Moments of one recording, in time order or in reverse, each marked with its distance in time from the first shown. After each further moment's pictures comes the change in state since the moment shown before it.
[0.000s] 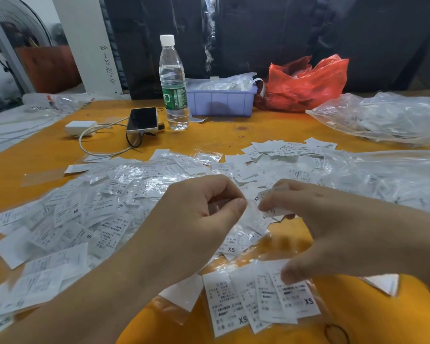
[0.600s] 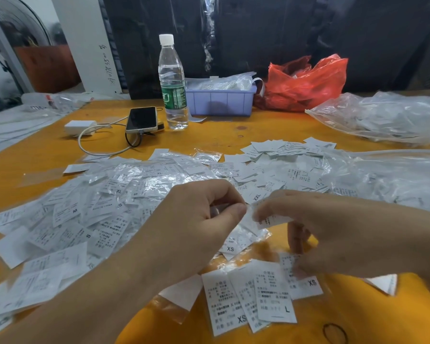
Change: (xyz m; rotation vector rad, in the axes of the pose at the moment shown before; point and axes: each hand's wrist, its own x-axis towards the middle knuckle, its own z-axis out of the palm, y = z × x) left_hand 0.001 -0.006 0.002 0.028 -0.052 -0.016; right_hand -0.002 0.004 0.000 0.133 -0.093 0.022
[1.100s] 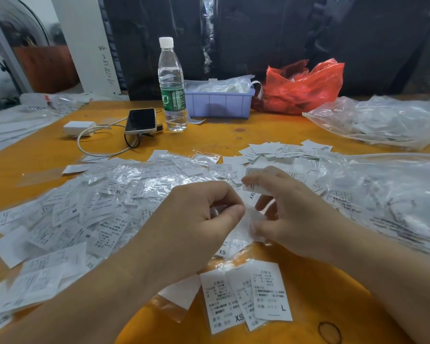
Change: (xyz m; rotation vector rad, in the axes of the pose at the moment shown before) left_hand -0.001 0.003 0.000 -0.006 0.005 0.006; right_hand 0.045 0.006 0.027 0.139 0.550 -0.175
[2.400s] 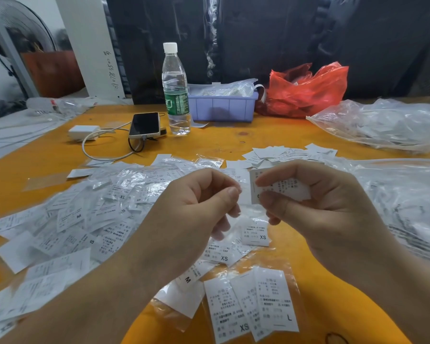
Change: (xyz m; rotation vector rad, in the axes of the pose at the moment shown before) left_hand 0.007 -0.003 -0.005 -0.450 0.042 -0.095; right_hand -0.018 -0.028 -0.006 0.623 0.291 -0.135
